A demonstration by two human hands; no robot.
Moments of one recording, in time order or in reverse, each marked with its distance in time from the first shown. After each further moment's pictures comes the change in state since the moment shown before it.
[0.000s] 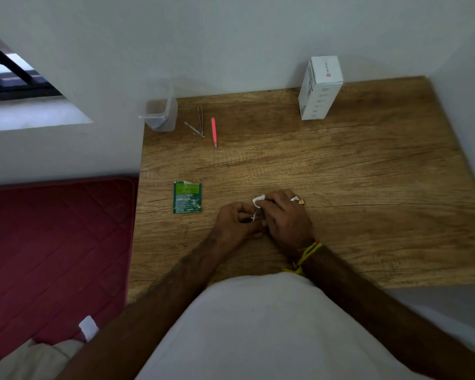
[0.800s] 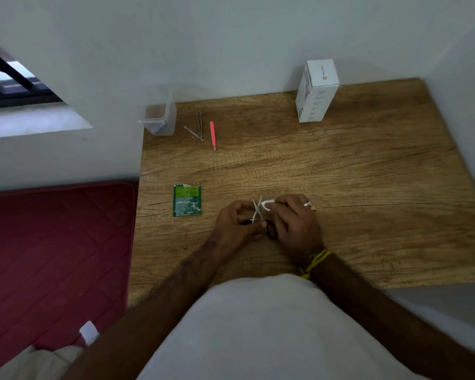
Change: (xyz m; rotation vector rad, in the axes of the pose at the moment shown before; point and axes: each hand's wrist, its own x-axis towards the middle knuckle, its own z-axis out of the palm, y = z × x) left_hand -0.004 0.005 0.001 -0.005 -0.013 0.024; right_hand -0.015 0.003 -0.013 0.022 0.062 0.114
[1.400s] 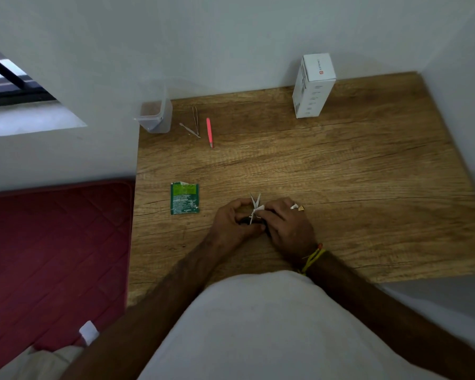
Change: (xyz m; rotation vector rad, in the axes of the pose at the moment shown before) left_hand -0.002 -0.005 -0.006 0.161 -0.071 0.105; right_hand -0.009 -0.003 0.006 -0.054 -0.093 -0.127
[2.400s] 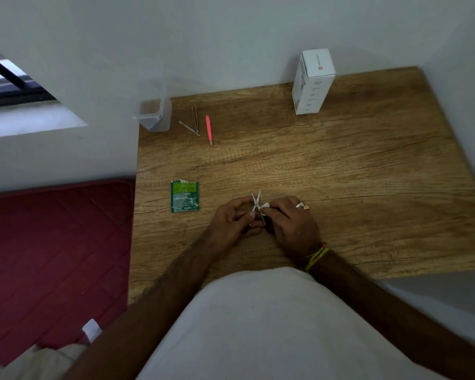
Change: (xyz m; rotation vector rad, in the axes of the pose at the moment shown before) left_hand -0.001 0.000 -0.001 -0.190 -0.037 -0.097; right_hand -0.004 0.001 -0.004 -0.043 0.008 -0.007
